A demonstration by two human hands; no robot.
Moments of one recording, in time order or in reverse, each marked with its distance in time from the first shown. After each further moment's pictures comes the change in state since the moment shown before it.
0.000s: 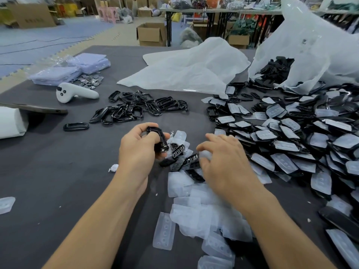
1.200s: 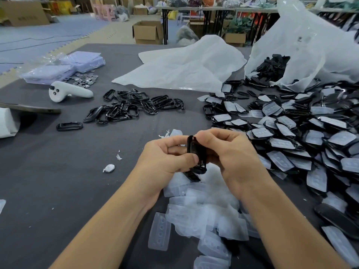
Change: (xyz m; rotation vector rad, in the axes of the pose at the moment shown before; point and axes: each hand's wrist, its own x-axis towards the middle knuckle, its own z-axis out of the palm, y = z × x) left_hand -0.032 -0.003 0.012 0.001 -0.527 -0.070; right_hand 0.003 -0.011 -0.032 1.292 -0.071 0.371
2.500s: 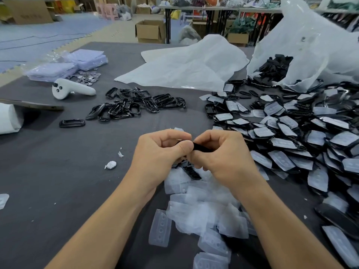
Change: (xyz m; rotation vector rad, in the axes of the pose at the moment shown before) left_hand 0.002 0.000 -0.001 0.135 0.174 0.127; right_hand -0.003 0.009 0.000 -0.377 -0.057 -0.138
